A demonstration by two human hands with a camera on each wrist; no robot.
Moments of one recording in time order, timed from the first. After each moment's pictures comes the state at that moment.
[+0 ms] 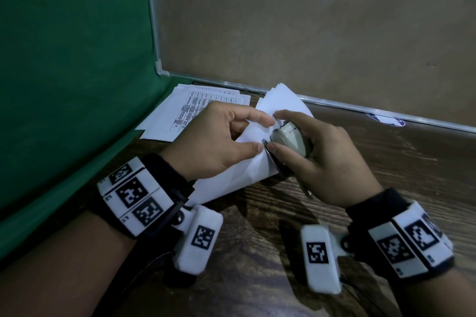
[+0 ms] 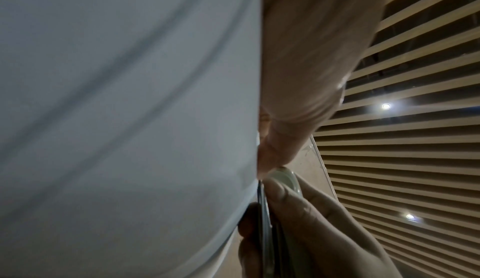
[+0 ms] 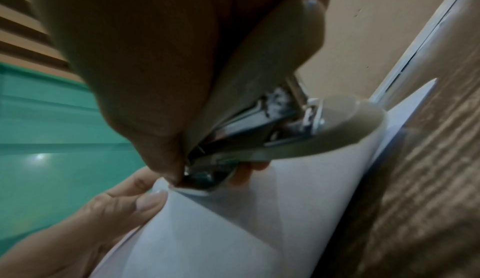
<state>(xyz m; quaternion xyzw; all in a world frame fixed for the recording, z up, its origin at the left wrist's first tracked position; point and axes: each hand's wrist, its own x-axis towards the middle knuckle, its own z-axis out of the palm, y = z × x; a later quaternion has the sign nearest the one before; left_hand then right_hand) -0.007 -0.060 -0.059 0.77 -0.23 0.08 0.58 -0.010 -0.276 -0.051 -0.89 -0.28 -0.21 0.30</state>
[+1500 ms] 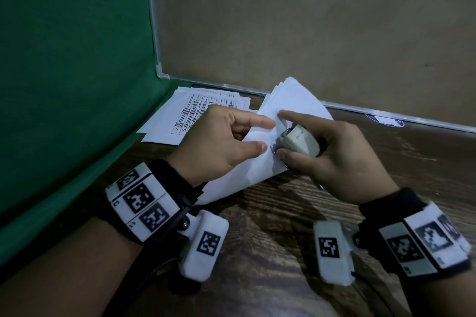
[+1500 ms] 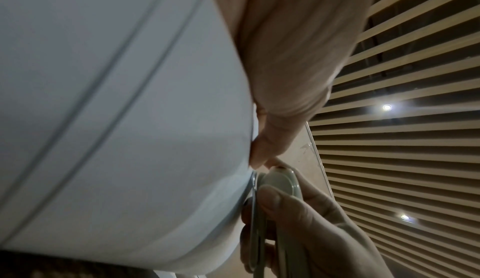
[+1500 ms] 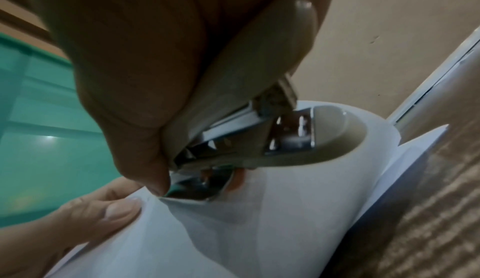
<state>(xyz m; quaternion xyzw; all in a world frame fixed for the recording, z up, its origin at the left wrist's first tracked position) -0.009 -0.064 -0.060 0.78 -0.21 0.12 0.58 -0.011 -0.287 -0.043 -0.87 -0.27 -0.16 0.39</state>
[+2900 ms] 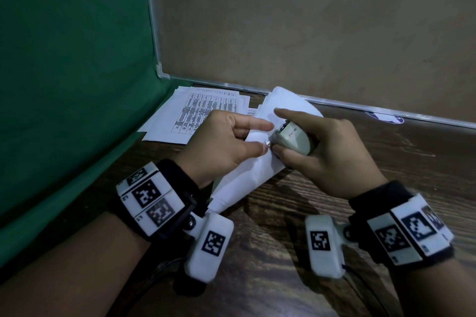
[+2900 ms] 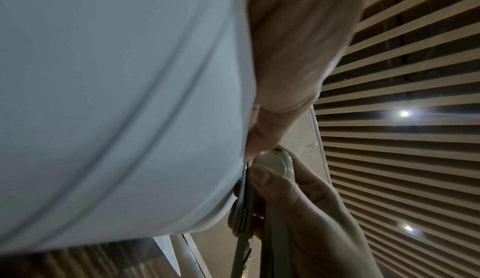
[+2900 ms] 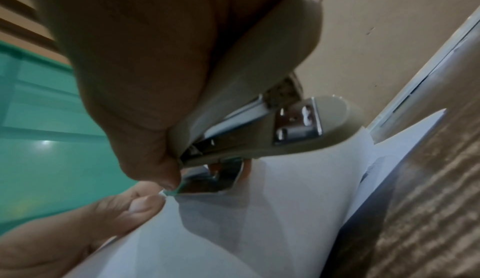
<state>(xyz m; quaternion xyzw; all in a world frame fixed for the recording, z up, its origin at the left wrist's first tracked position) -0.017 -0.078 -0.059 0.77 -0.13 0.08 0.62 -0.009 -0.284 -0.045 -0.87 -0.30 -0.24 0.31</state>
